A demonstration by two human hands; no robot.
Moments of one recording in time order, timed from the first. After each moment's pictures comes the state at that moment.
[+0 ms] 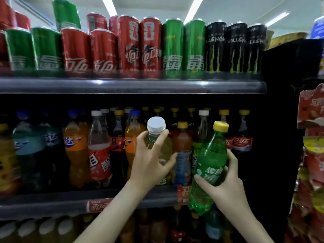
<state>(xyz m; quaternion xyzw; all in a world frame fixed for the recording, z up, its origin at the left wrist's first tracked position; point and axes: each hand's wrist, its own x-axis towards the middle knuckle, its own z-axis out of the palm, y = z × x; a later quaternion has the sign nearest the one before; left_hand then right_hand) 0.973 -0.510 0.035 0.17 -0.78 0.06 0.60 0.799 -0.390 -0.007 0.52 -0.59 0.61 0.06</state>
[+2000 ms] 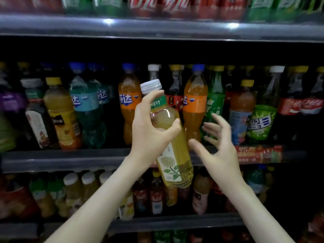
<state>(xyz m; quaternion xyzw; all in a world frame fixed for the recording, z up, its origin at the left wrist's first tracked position) 1.139 -0.506 0.033 0.23 -0.72 -0.19 0.63 0.980 -0.439 -0.016 0.57 -0.53 0.62 -0.05</state>
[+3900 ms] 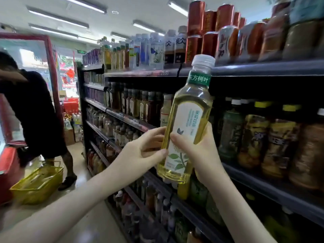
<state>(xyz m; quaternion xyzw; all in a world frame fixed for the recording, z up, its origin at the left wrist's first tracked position) 2.275 -0.612 0.035 0.49 -0.66 -0.16 0.55 2.129 -0.715 0.039 0.69 -0.15 0.53 -0.47</state>
